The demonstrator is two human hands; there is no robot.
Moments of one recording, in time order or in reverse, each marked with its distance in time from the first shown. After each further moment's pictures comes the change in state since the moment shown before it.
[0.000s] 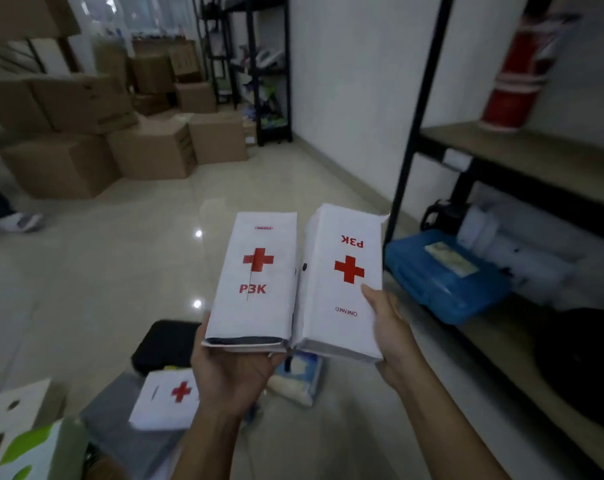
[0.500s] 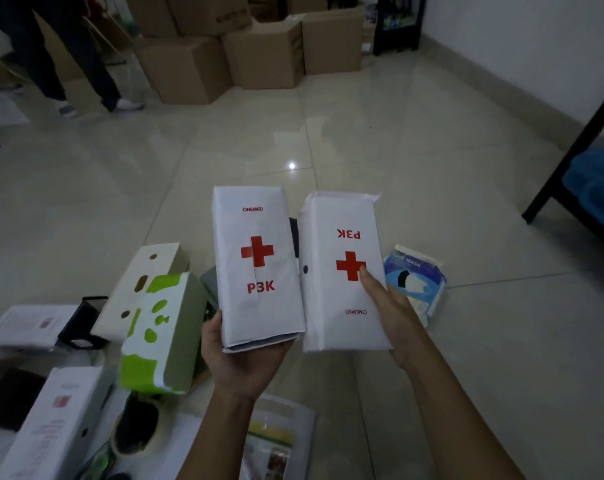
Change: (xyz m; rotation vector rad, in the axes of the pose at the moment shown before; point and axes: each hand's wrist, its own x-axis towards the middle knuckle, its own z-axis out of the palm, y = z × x) left_hand -0.106 0.020 -0.220 -0.069 0.223 0.298; right_hand -0.004 0.228 0.112 -0.144 -0.344 0.189
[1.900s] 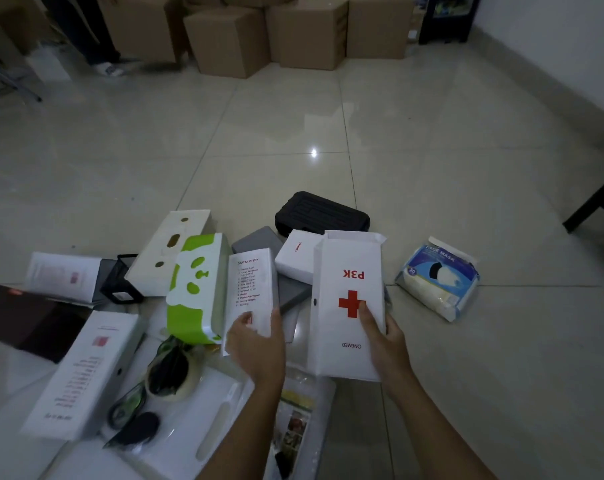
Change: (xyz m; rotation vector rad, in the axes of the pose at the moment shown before) left_hand 0.001 -0.025 -0.090 1.330 1.048 0.523; right_hand -0.017 0.099 0.038 -0.091 0.087 0.015
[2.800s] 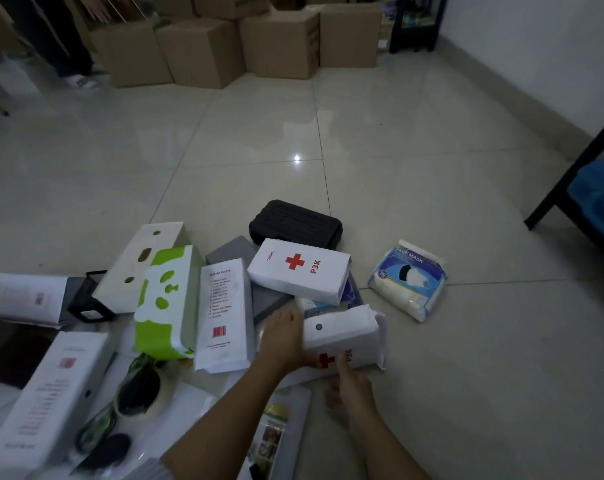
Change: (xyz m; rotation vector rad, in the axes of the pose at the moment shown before) left_hand -0.008 0.030 0.050 0.855 -0.772 0.736; right_hand 0.001 0.078 -0.010 -0.060 0.163 0.414
